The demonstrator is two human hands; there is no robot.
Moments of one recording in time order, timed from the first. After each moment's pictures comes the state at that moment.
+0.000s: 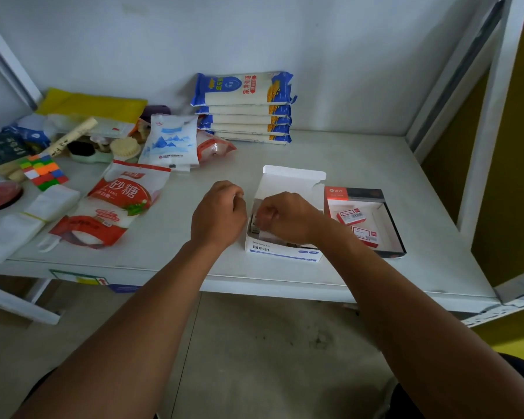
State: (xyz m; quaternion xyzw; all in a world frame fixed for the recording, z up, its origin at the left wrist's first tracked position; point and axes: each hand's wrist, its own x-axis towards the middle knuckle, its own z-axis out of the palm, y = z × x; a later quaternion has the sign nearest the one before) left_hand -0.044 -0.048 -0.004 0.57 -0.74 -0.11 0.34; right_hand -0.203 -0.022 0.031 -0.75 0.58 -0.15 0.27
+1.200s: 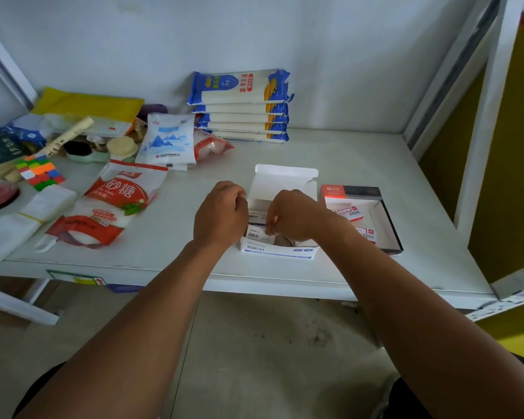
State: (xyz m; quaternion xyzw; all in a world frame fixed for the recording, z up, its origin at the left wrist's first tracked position) left_hand -0.053 -0.049 -0.009 0.59 -0.73 -0.12 0.33; right_hand -0.212 -0.024 0.035 -0.74 0.63 -0.08 0.23
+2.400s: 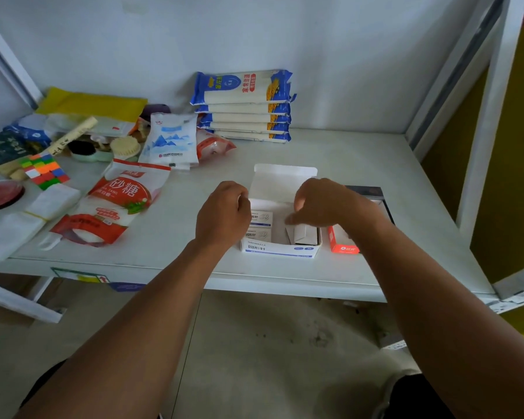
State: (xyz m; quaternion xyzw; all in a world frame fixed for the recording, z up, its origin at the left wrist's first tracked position) left_hand -0.053 -0.046 -0.004 0.58 -0.74 -0.12 0.32; right_hand -0.242 -0.021 0.063 -0.71 0.69 0.00 0.18
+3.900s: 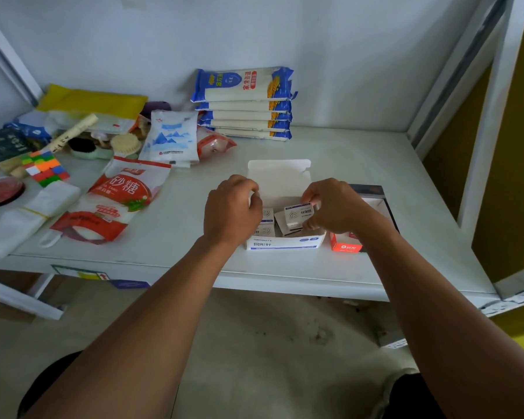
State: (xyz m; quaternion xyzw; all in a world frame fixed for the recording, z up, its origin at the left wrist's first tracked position) left_hand -0.066 -0.038 0.006 0.54 -0.76 -0.07 0.34; right_hand -0.265 -0.011 0.042 -0.67 0.70 -0.11 0.21
